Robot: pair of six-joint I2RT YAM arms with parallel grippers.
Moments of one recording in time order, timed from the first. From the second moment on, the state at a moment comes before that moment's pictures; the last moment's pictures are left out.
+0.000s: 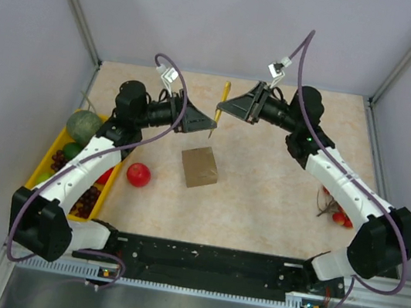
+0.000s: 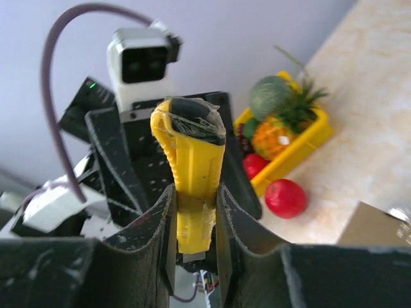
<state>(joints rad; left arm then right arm) -0.32 1.25 1.01 0.14 0.85 -0.83 0.50 1.46 1.23 0.25 -0.67 0.93</state>
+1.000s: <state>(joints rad) -0.38 1.18 1.15 0.19 0.94 -0.77 0.59 1.41 1.33 0.36 -0.79 0.90</state>
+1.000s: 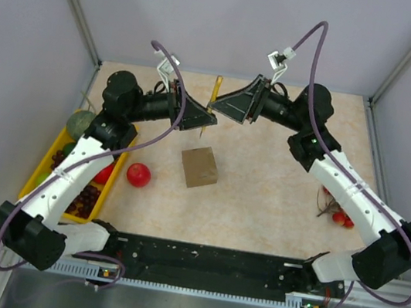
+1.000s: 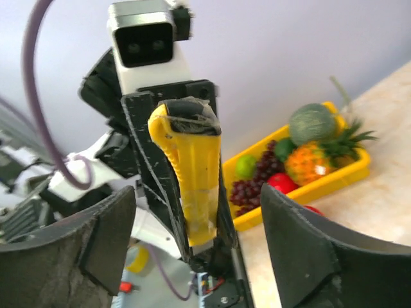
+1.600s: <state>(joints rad) -0.48 1.14 1.29 -0.33 0.54 -0.24 0.74 1.45 1.74 -0.33 -0.20 0.45</state>
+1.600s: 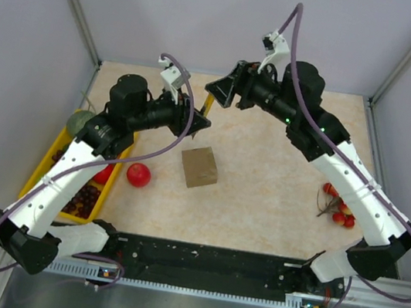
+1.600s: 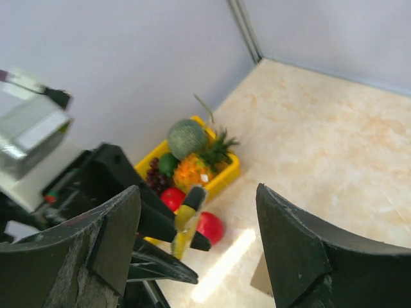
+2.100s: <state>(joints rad) -0.52 1.14 1.29 -0.38 0.44 -0.20 0.79 1.54 1.78 -0.44 -0.13 0.48</state>
